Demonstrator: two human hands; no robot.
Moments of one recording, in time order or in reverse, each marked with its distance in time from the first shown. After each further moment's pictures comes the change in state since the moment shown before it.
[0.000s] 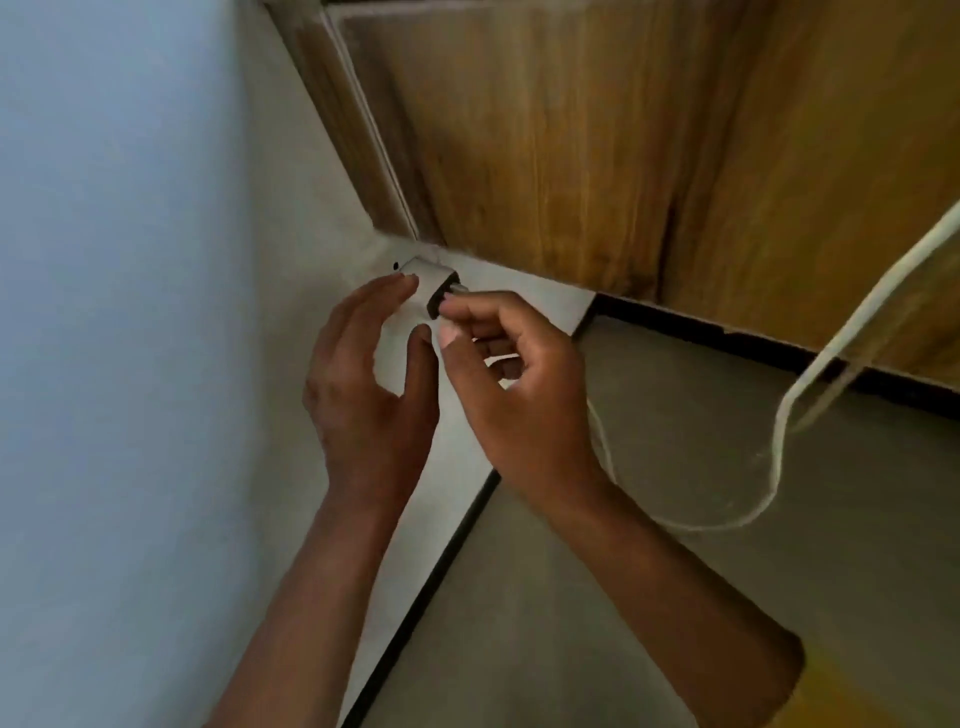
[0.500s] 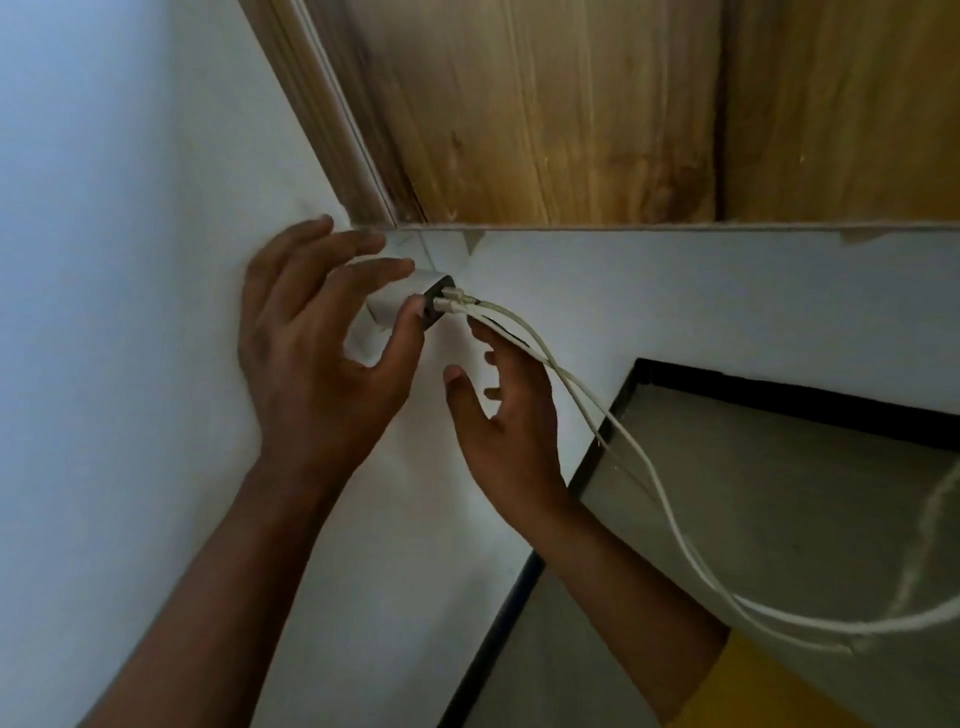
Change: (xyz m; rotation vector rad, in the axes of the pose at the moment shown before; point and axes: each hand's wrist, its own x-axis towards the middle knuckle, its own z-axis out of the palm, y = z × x) left_hand 0.034 -0.069 0.031 0.308 0.145 0.528; right_hand 0.035 0.160 0.047 -0.042 0.059 -0.143
